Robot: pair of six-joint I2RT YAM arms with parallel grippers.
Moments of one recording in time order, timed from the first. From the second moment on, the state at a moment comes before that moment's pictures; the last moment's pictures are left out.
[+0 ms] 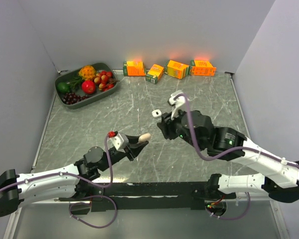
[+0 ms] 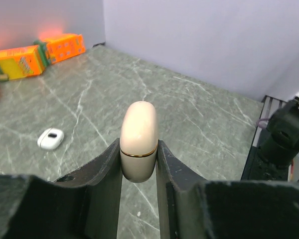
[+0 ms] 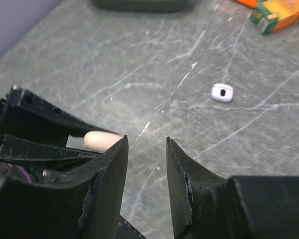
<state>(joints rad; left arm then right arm) -1.12 0.80 0.29 0.72 -0.11 -0.05 1.17 1.05 1.33 -0.69 0.46 0.27</state>
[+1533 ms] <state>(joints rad) -0.39 2.00 1.13 0.10 0.51 -0.64 0.94 0.91 1.01 -0.62 0.40 0.43</state>
